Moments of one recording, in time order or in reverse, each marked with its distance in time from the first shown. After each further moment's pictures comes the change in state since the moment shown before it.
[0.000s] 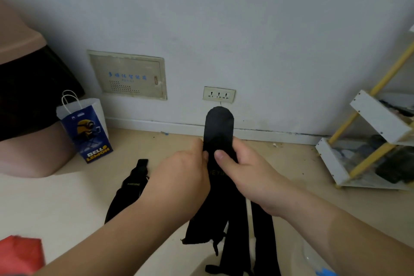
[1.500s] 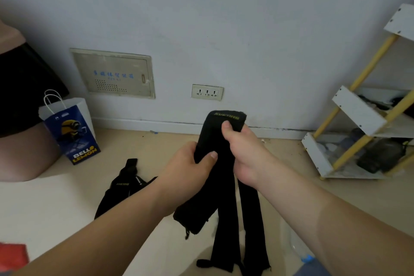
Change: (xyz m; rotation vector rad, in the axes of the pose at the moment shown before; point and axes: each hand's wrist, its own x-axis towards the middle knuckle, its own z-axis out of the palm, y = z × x) left_hand 0.015 0.001 0.033 -0.765 -0.186 -0.172; right_hand 0.033 -0.003 -0.012 0.522 0.329 0.202
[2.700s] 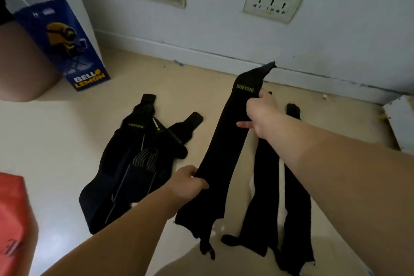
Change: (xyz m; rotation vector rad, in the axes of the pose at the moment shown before) left_hand 0.112 -0.298 0.000 -0.061 -0.130 -0.689; right_hand 0.237 0.173 0.029 -0.387 0.233 0.224
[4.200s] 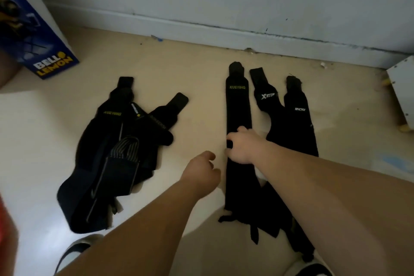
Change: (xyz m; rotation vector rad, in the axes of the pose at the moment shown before) left_hand 0.058 0.000 0.075 0.411 0.060 0.184; right_hand 0.038 0.131 -0.034 -1.440 -0.524 -0.154
